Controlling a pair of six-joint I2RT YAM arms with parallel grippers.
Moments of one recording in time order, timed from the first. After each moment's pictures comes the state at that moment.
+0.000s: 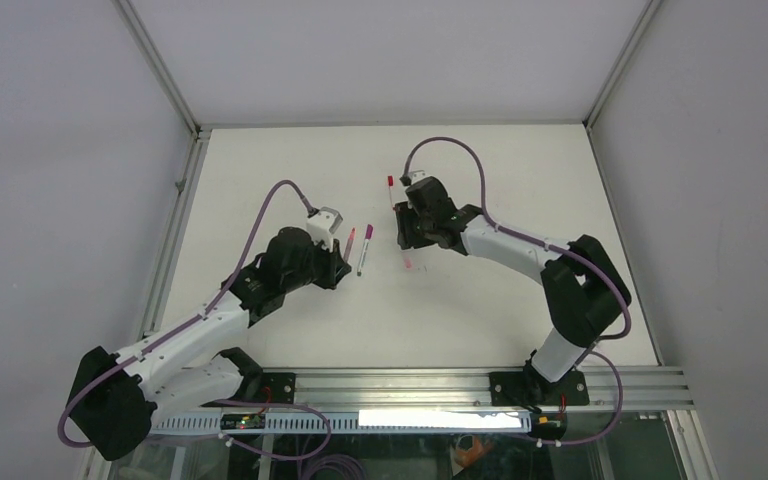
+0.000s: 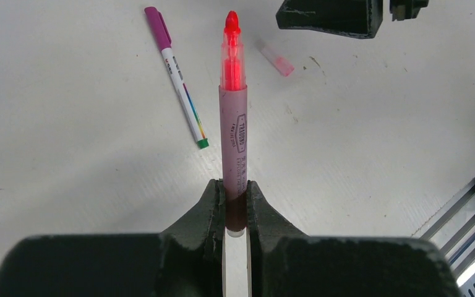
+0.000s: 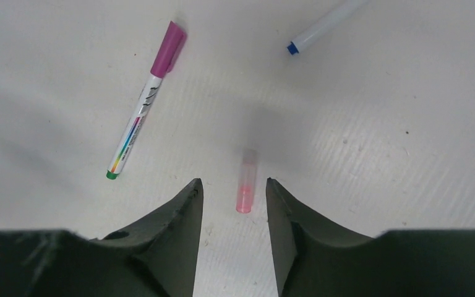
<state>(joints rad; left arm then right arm) -0.67 0.99 0.60 -0.16 -0.01 -0.28 0.70 1.64 1.09 -0.31 0.07 0.38</state>
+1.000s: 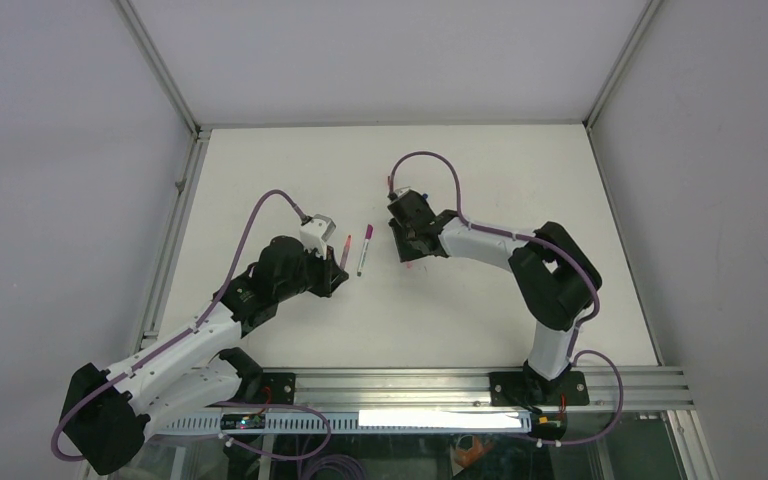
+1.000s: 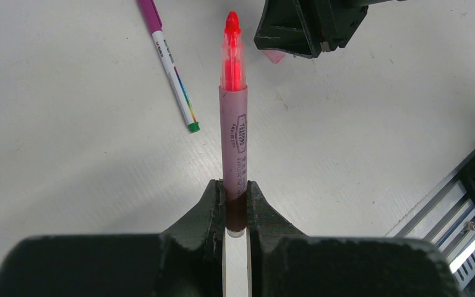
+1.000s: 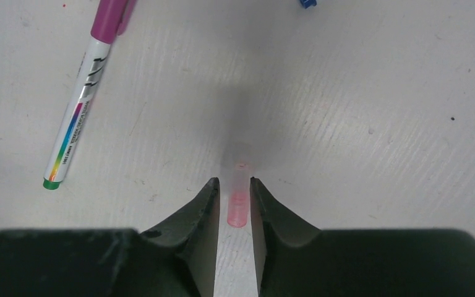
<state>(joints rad) -0.67 0.89 0.53 -0.17 0.01 -0.32 0.77 1.81 1.16 -0.36 0.15 0.37</state>
